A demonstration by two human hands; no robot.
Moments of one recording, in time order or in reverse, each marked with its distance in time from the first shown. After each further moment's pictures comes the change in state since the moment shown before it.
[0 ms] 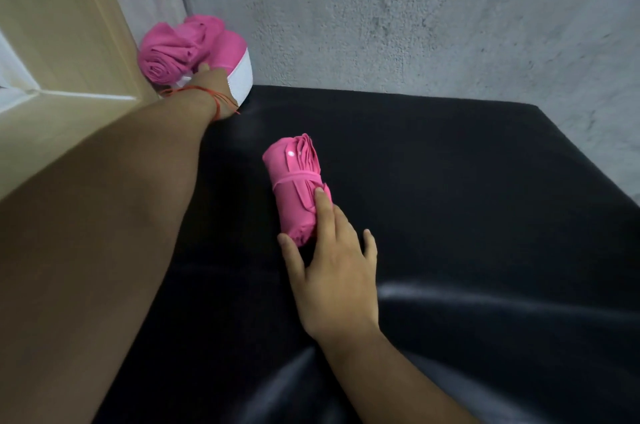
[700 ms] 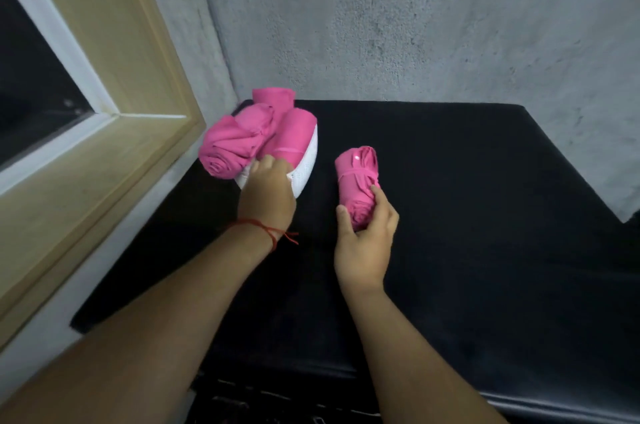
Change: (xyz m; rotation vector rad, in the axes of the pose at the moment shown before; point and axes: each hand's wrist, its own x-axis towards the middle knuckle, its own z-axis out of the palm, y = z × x) left_hand -0.291 0.088 -0.028 -0.250 0.270 0.163; right_hand -0.025 0.009 -0.052 0.708 0.275 0.387
